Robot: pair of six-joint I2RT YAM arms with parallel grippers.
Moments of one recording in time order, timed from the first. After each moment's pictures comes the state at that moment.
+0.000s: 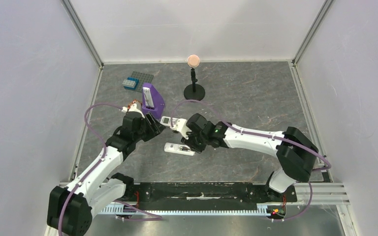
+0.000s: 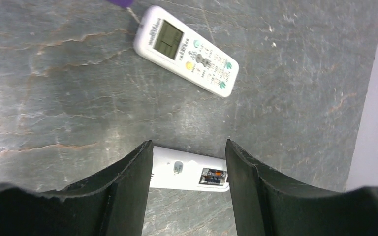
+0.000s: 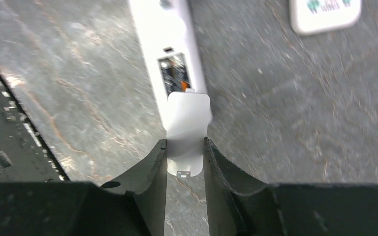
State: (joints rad) left arm -0.35 0.93 0.53 -0.25 0.05 -0.79; right arm 0.99 1.61 1.05 -0.39 -0.07 -0.11
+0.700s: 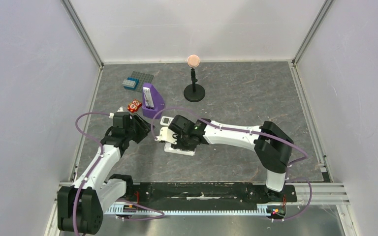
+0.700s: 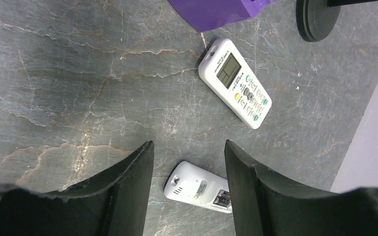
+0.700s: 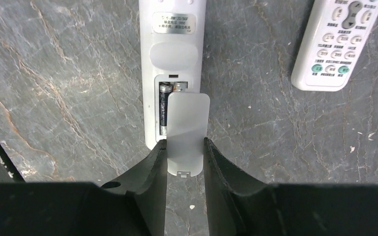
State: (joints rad) left arm -0.10 0.97 0.49 -0.27 0.14 -0.85; right arm 1.09 1.84 1.34 -0.60 0.02 -0.40
